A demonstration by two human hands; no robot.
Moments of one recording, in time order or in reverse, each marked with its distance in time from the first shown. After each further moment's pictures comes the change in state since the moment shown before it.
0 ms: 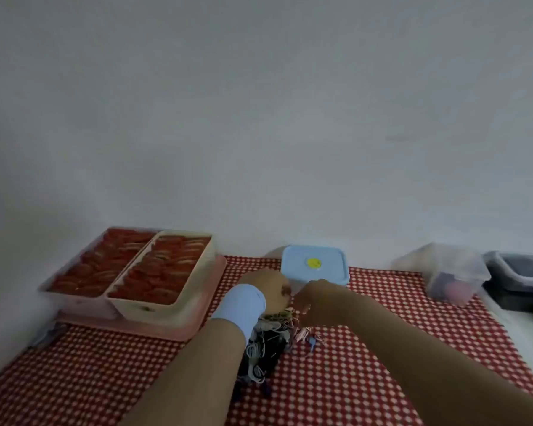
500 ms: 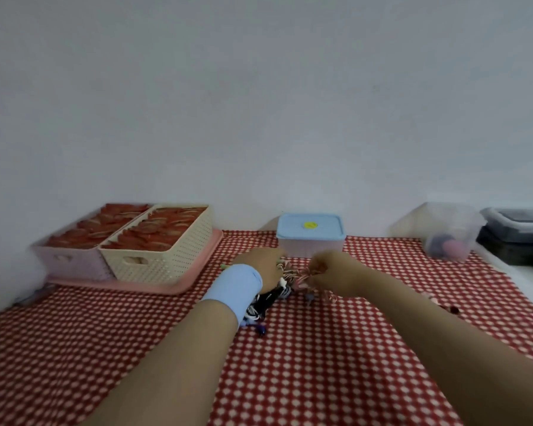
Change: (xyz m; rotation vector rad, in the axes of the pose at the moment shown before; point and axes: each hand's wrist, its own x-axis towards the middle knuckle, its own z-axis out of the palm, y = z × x) left_hand -0.021 -0.003 0.089 0.002 0.208 -0.025; right_hand -0.030 0.020 0.080 0.319 0.347 0.075
